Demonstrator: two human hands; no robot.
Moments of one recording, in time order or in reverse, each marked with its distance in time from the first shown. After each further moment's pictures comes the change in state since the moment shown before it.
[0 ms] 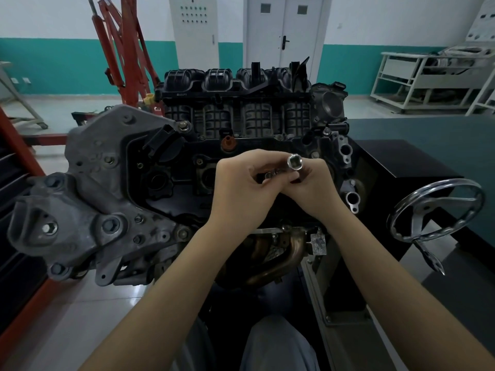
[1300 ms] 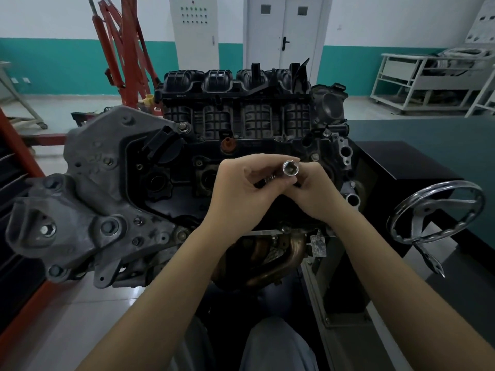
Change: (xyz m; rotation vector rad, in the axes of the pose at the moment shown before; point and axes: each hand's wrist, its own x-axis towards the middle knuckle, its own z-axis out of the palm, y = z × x) left_hand 0.000 -0.007 -0.004 -0.131 -0.103 -0.004; right_hand 0.001 -0.005 -0.005 -0.114 -0.158 -0.006
